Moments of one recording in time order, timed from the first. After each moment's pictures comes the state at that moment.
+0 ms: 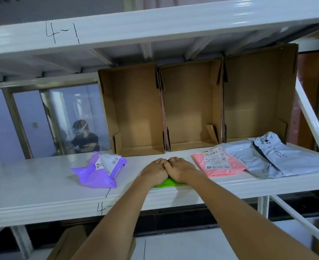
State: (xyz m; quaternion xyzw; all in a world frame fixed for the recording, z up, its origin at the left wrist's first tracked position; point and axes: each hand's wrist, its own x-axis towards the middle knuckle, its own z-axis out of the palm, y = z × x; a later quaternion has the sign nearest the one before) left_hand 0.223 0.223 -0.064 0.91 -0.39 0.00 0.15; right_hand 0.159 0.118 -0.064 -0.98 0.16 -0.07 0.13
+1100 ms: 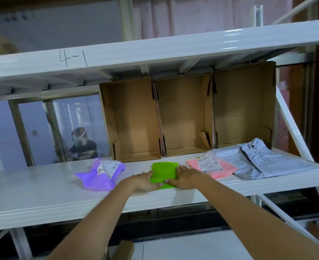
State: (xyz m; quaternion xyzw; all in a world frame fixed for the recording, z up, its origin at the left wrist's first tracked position) left_hand 0.200 0.272 -0.043 0.94 -0.34 -0.10 0.01; right_hand 0.100 0.110 -0.048 -0.99 0.15 0.04 0.01
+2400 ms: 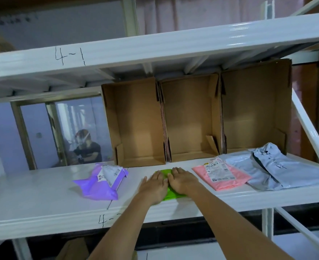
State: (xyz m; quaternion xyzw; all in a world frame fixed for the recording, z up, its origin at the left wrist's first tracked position) left_hand 0.213 0.232 -0.072 0.93 -0.37 0.02 0.03; right_hand 0.166 0.108 -0.071 -0.97 0.19 -0.07 0.14
